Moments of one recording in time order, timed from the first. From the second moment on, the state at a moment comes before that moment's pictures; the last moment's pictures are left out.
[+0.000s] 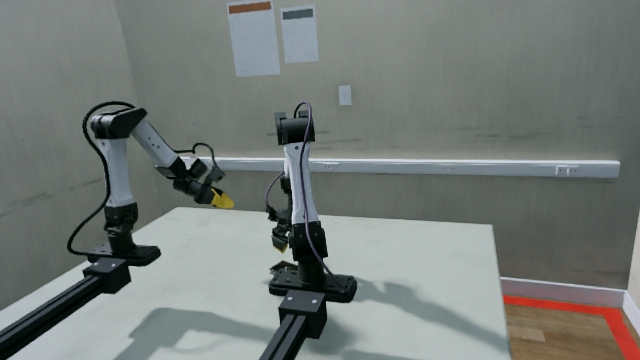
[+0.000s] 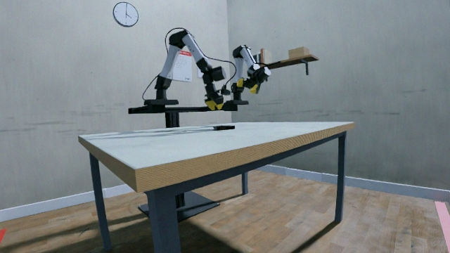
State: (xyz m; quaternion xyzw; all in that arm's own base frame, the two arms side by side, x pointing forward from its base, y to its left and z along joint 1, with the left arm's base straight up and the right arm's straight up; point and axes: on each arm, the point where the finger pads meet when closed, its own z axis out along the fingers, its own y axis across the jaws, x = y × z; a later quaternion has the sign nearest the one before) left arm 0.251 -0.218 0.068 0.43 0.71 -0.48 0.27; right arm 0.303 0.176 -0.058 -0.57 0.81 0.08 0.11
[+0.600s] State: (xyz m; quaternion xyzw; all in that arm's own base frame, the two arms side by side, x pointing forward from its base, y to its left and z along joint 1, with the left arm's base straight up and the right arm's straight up) left arm 0.254 -0.214 0.083 0.47 0.69 -0.46 0.30; right arm 0.299 0.171 -0.051 -0.55 0.81 0.11 0.14
